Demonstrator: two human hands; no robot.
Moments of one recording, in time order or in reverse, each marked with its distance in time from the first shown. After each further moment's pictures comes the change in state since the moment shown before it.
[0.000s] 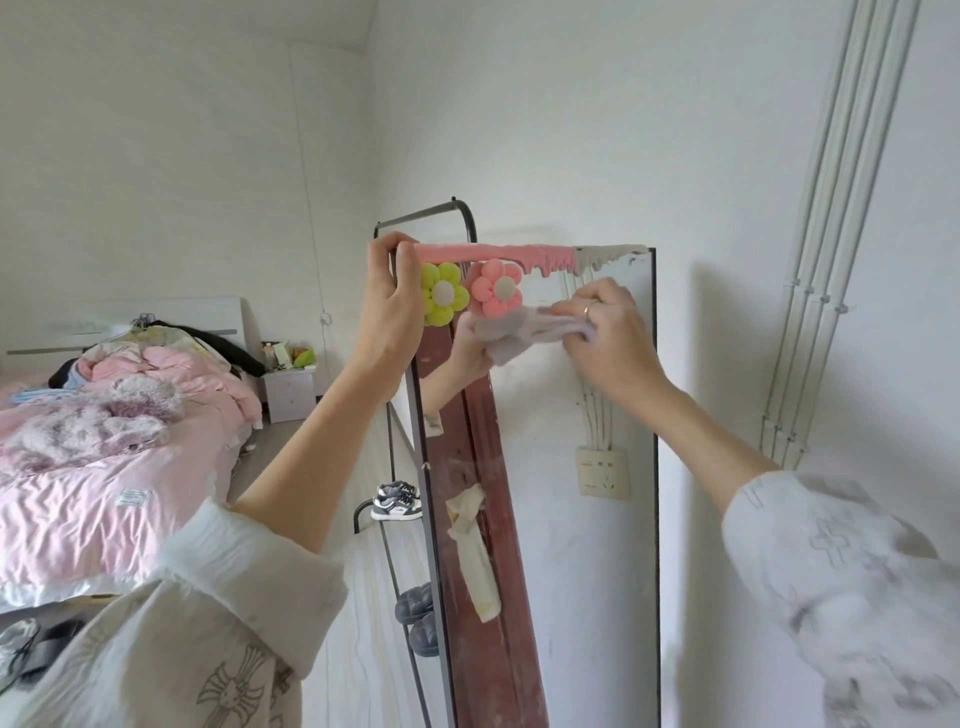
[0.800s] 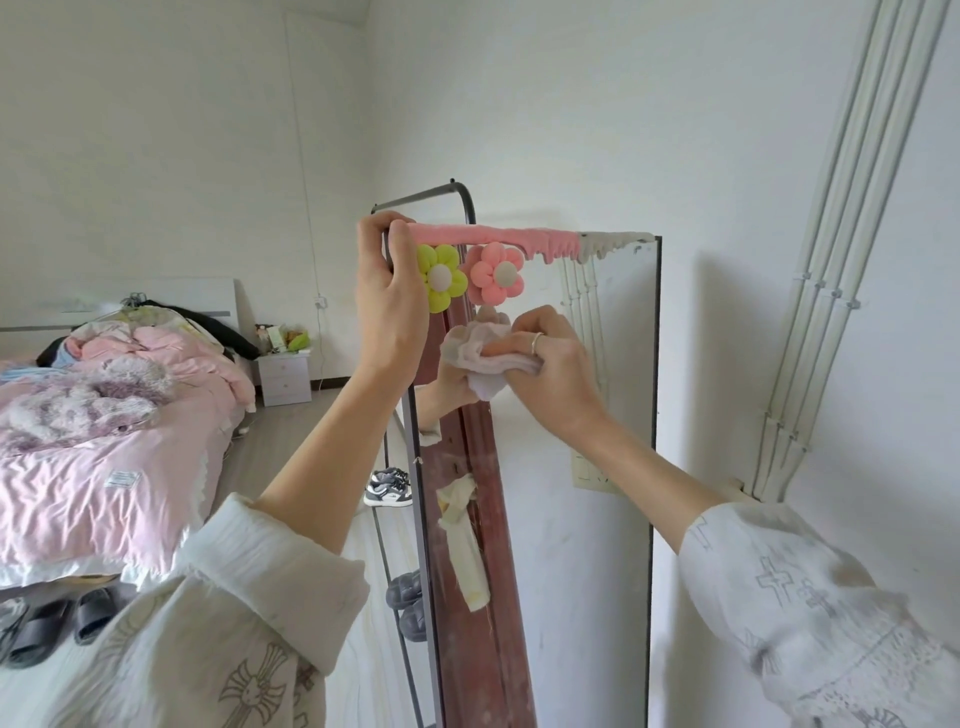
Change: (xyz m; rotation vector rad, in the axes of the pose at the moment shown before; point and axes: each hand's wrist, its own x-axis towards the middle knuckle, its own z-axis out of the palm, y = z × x) left_hand -0.002 -0.005 0.014 -0.094 0.193 0.037; right_hand -0.022 -0.019 0.049 0.281 0.011 -0.092
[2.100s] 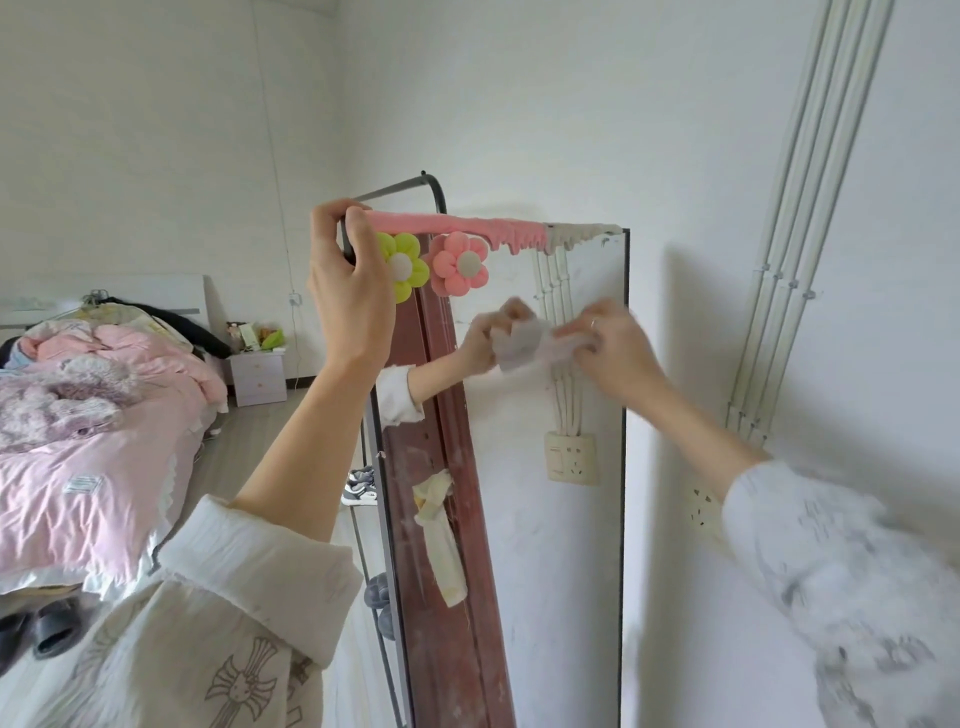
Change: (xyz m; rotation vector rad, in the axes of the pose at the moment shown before) left_hand -0.005 0.003 0.007 0.101 0.133 0.047; right_hand 0.005 0.067 -0.074 -0.352 -0.156 0.194
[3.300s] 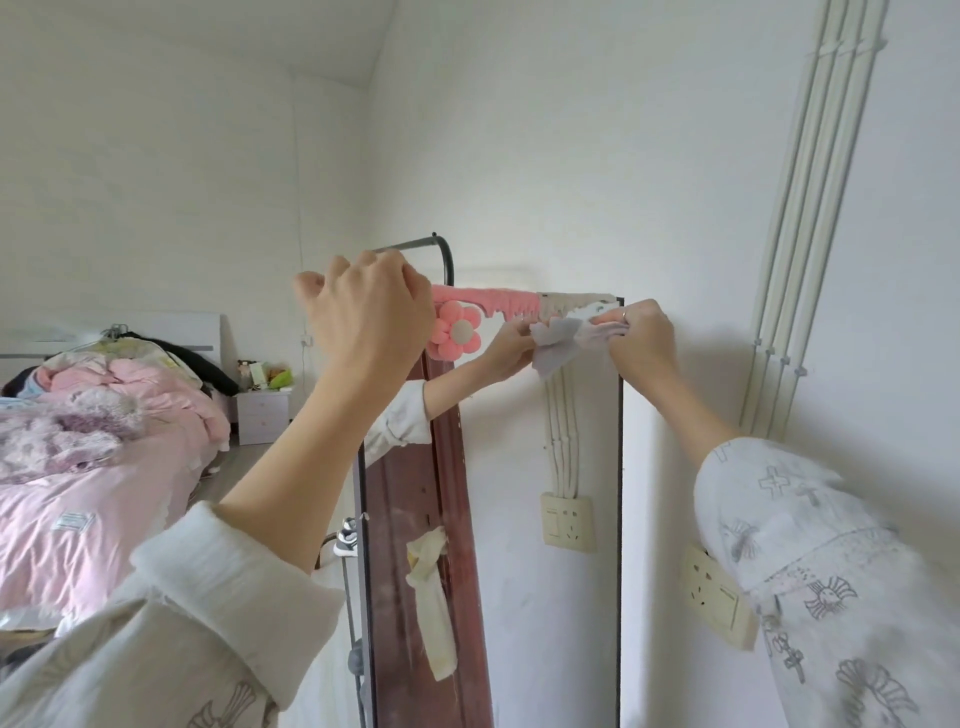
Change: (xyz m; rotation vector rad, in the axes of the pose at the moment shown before) left_hand 0.022 0.018 0.016 0.938 -0.009 0.309; right_hand 0.071 0.028 -0.030 0.088 0.179 0.204
